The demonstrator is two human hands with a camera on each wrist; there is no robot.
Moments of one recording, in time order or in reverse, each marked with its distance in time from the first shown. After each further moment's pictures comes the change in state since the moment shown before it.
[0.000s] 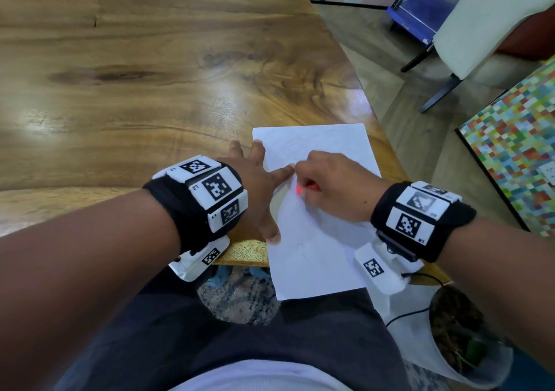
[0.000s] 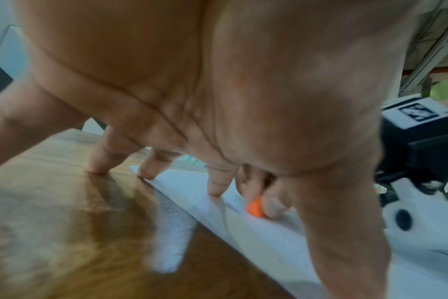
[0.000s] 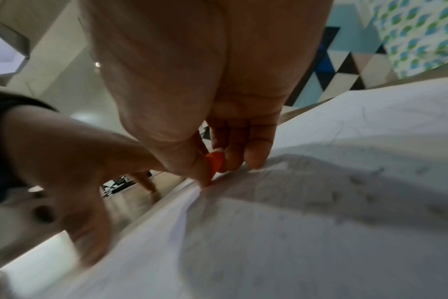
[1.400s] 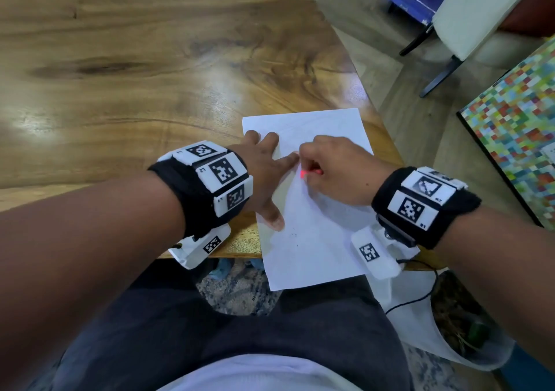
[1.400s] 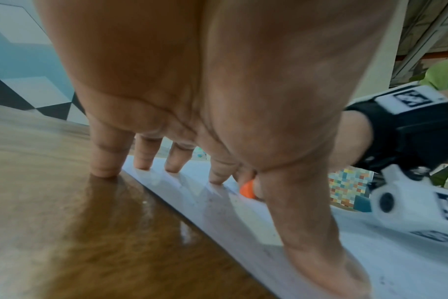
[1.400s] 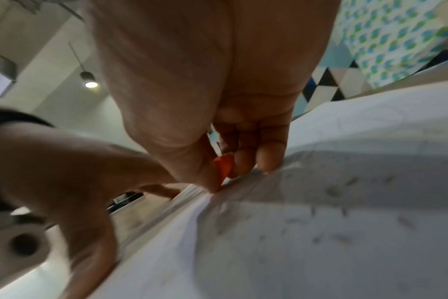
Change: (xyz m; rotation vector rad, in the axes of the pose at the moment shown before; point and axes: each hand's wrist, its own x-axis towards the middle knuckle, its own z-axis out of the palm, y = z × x) left_hand 0.016 0.013 -0.009 0.127 0.027 0.149; right_hand -0.002 0.018 0.001 0.038 0.041 0.072
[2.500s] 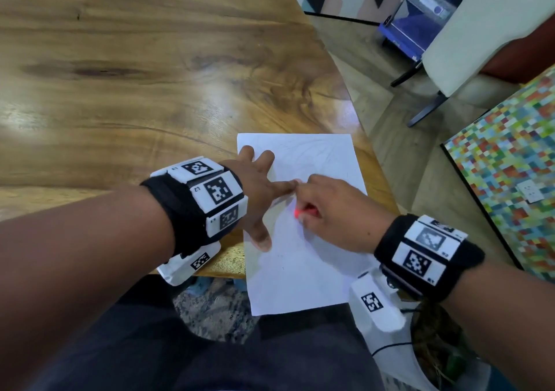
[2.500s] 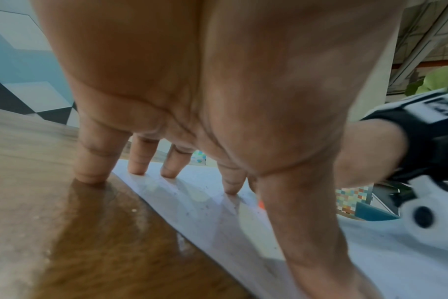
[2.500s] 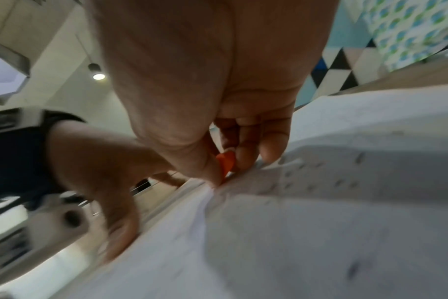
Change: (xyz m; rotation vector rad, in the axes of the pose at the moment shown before) left_hand 0.002 0.004 -0.003 -0.017 -0.027 -0.007; right_hand -0.025 -0.001 0.005 -0.023 -0.052 -0.077
